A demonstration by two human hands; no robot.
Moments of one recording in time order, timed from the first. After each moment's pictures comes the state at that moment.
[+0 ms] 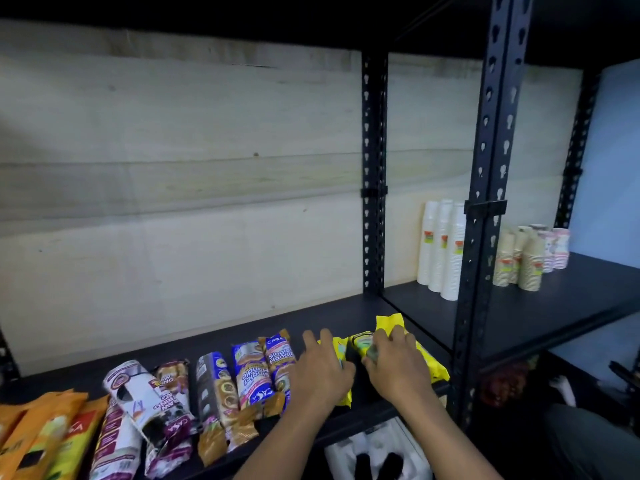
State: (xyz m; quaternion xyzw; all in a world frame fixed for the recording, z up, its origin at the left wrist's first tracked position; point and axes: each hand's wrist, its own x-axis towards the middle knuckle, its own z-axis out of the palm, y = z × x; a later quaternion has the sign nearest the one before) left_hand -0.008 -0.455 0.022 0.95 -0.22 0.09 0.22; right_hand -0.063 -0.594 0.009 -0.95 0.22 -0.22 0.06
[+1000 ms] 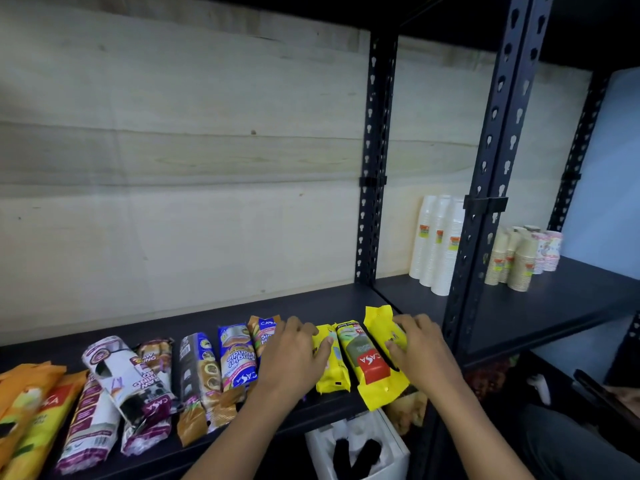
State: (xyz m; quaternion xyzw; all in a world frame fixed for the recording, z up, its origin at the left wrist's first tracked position) left_hand 0.003 -0.431 0.018 0.91 -0.29 0.20 0.21; right_hand -0.095 -0.657 0.013 -0.94 0.18 -0.26 0.12
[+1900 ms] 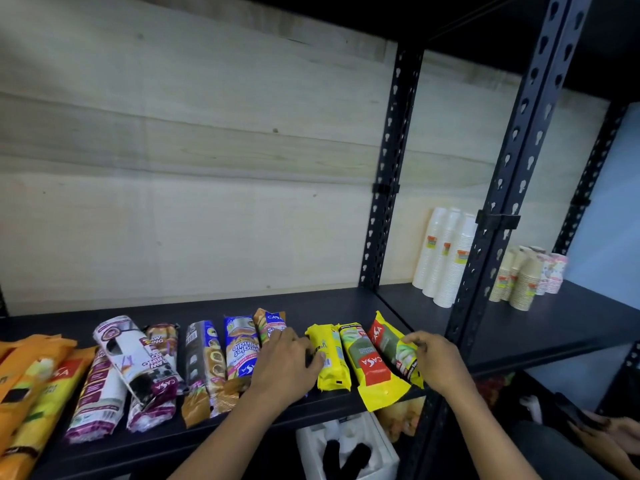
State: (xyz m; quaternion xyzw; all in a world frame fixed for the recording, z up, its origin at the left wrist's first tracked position) left_hand -0.003 -0.408 0.008 0.92 -0.29 0.12 0.22; right_hand -0.096 -0.687 0.015 -0.92 0.24 -0.19 0.26
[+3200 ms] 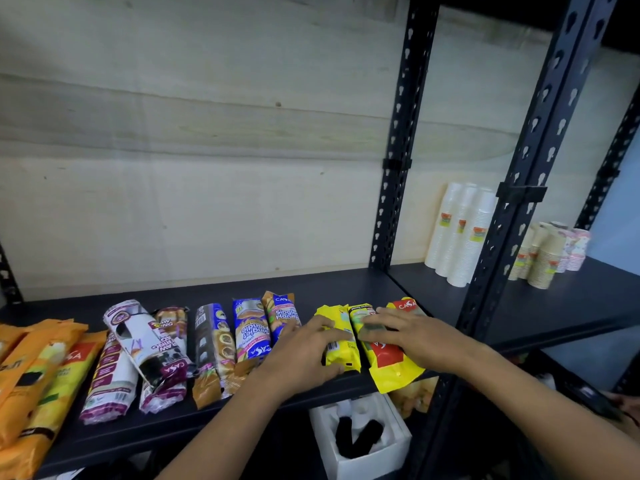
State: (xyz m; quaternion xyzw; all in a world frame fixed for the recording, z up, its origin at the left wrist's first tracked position) left_hand -0.001 -0.405 0.009 0.89 -0.43 0.05 0.17; right_hand -0.076 -0.672 0.037 -0.97 -0.19 -0.03 -0.13
